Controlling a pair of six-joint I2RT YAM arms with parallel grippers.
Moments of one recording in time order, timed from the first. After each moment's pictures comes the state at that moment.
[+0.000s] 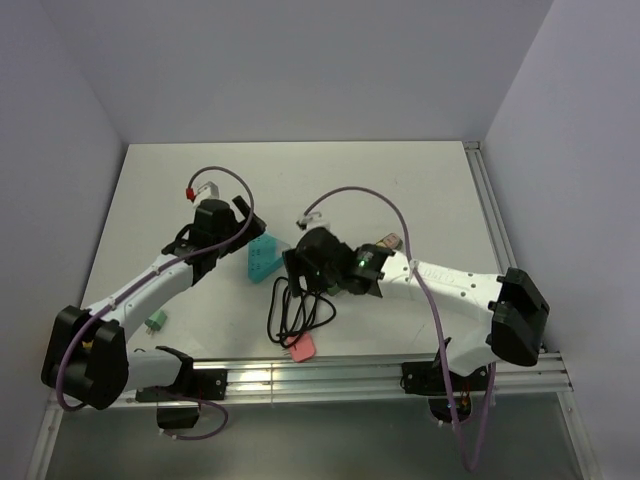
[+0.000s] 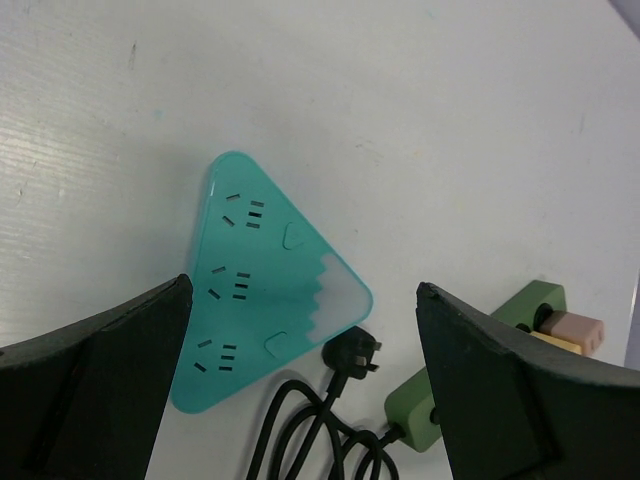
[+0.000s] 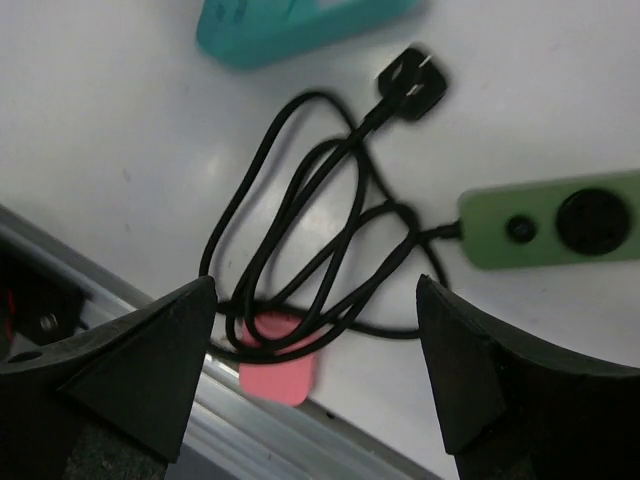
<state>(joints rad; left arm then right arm) -0.41 1.27 0.77 -0.12 -0.15 -0.83 1.01 1.45 1.12 -0.51 0.20 0.61</state>
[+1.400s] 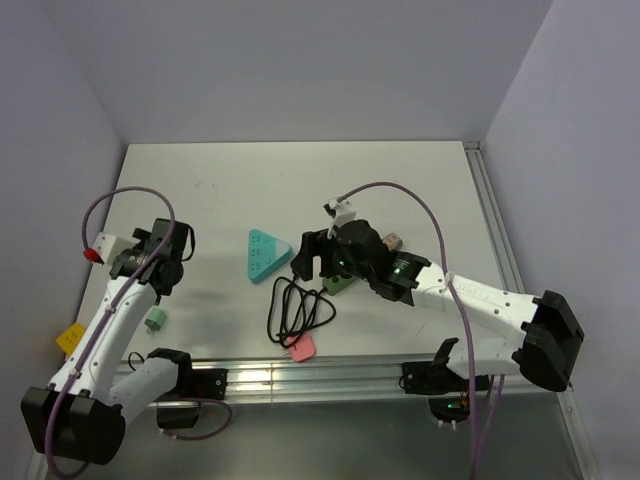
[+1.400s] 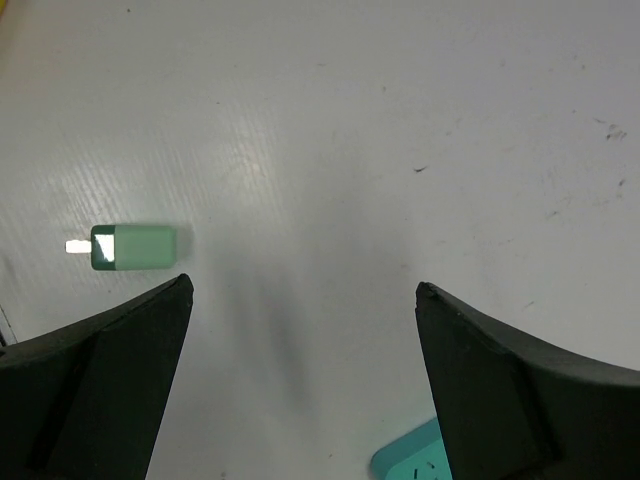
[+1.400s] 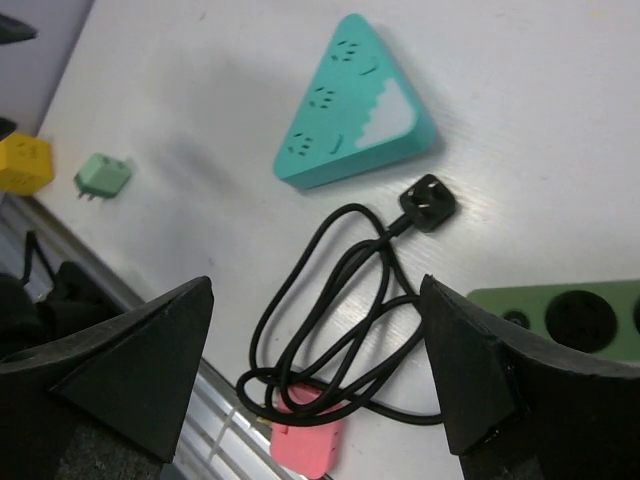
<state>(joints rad) -0.25 0.99 0.88 -1.05 -0.79 -1.44 0.93 1.22 0.87 -0.15 0.13 0.57</state>
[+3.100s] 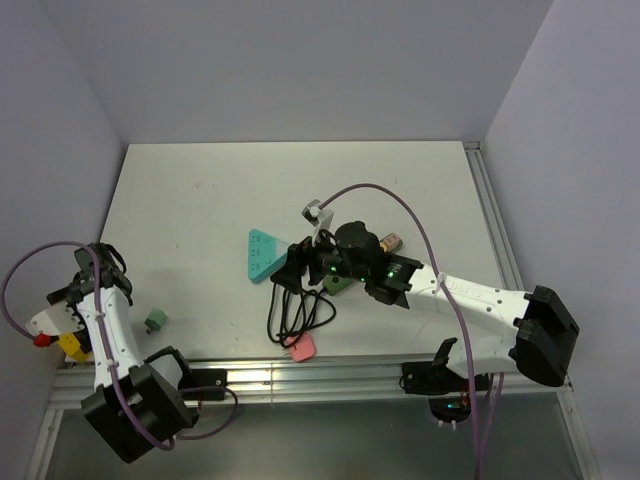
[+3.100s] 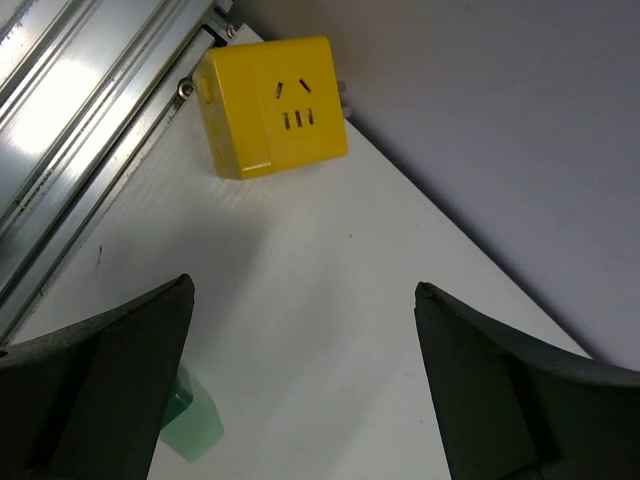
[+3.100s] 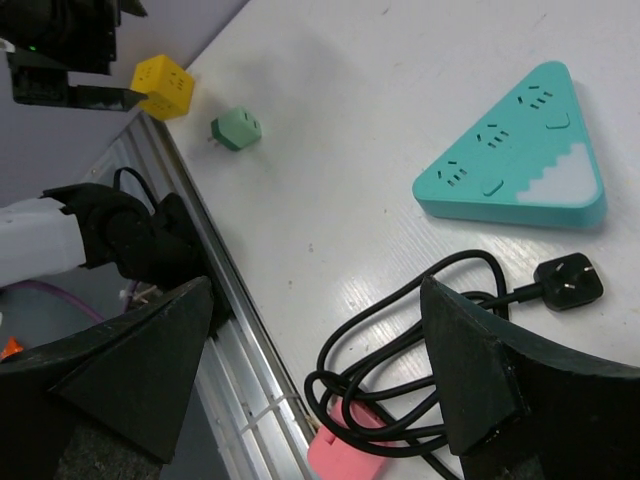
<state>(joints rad) 0.53 0.93 0.72 -0.98 -0.73 -1.71 0.96 1.27 0.85 0.09 -0.17 0.45</state>
